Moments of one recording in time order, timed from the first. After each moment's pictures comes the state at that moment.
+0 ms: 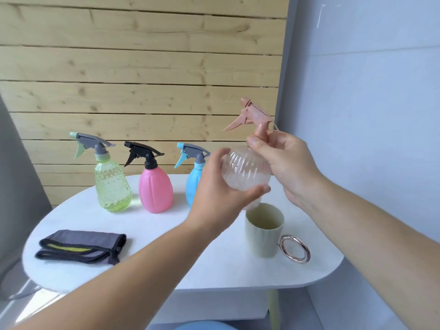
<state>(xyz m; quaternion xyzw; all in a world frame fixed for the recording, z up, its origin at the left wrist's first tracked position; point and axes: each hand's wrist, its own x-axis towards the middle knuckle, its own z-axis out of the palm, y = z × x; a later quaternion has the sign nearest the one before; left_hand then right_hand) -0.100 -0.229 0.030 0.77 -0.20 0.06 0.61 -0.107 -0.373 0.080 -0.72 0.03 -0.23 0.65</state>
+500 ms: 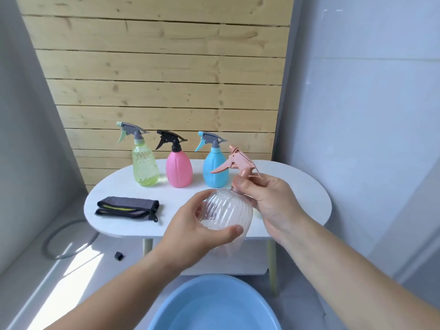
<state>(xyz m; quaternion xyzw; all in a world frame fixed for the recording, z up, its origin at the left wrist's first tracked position) -0.236 -0.116 0.017 0.81 -0.16 -0.02 0.57 -0.237 -0.287 0.054 -0.61 0.06 -0.10 0.78</state>
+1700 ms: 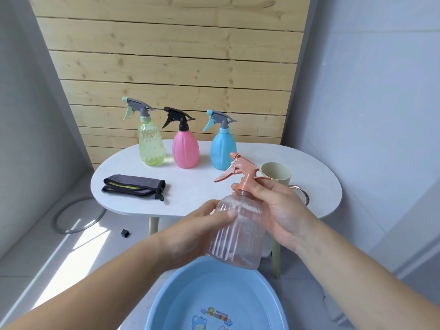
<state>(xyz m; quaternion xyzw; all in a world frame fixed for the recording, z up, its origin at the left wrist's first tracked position) -0.229 -0.100 -0.022 0.58 -0.15 -0.37 0.70 -0.249 -0.289 0.014 -0.53 0.06 0.03 0.85</state>
